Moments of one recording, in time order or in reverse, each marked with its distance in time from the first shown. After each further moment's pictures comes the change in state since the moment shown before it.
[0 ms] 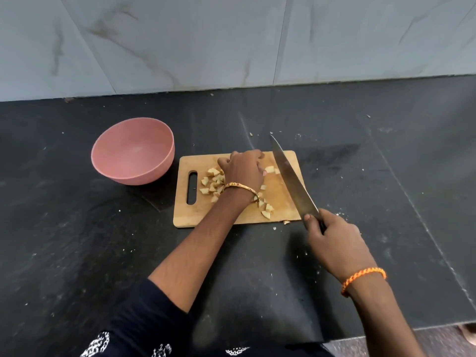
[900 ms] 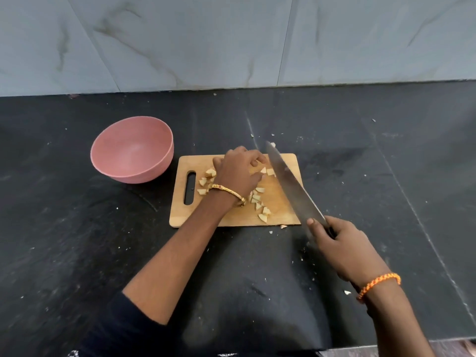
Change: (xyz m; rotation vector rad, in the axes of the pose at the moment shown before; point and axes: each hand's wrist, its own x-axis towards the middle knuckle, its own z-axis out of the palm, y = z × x) left_hand -0.008 -0.005 -0.025 -0.042 -0.054 0.105; right_hand 0.010 0.014 -0.019 0.116 -0.151 0.008
